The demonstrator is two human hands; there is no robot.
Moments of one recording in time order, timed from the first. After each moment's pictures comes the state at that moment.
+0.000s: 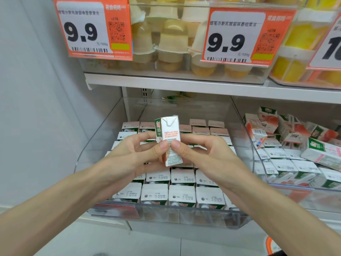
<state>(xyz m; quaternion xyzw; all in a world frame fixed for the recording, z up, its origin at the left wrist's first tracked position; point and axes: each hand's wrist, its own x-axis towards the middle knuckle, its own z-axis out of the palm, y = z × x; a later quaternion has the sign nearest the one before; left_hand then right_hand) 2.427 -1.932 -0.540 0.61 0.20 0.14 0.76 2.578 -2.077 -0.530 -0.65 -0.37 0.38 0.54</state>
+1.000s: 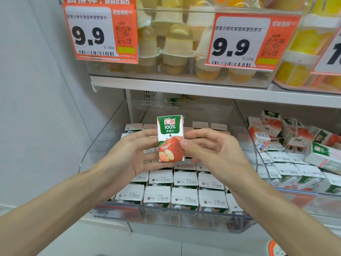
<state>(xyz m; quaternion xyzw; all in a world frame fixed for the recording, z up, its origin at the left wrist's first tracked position) 2.430 -1.927 -0.533 0.55 0.24 0.16 0.78 2.581 -2.078 -0.528 -0.68 -0.34 0.30 0.58</state>
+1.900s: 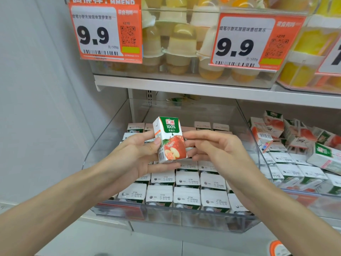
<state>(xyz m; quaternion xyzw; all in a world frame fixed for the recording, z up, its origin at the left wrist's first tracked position) 2.424 -1.929 -0.535 0.57 0.18 0.15 0.79 2.584 -2.078 -0.526 -0.68 -0.35 0.30 0.57</state>
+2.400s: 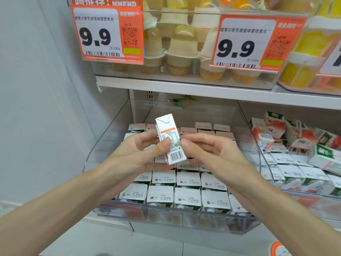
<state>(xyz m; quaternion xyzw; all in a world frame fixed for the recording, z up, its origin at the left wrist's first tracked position) 2.423 -1.929 -0.538 0.64 0.20 0.17 0.72 2.579 -2.078 -0.525 -0.66 -0.37 0.35 0.55</state>
